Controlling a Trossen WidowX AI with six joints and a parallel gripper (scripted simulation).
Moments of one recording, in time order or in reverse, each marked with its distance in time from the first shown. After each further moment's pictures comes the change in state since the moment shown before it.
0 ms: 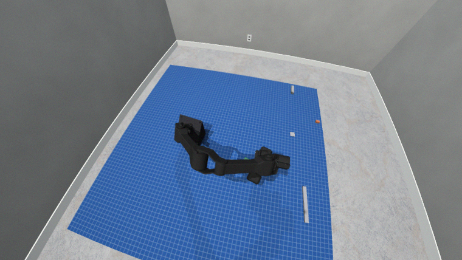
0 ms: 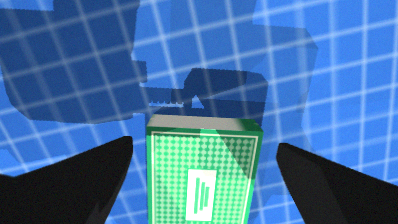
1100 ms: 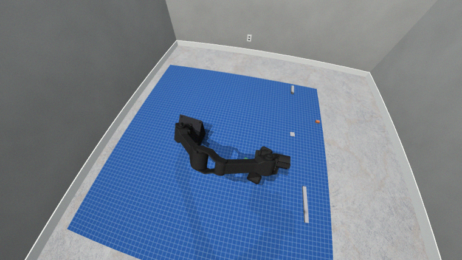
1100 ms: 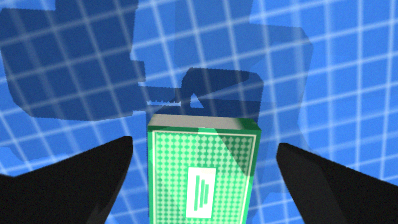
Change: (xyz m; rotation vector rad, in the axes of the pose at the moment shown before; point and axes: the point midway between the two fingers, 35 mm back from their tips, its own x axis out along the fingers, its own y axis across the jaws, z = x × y) arm -0.003 0.000 0.001 0.003 -0.002 0.000
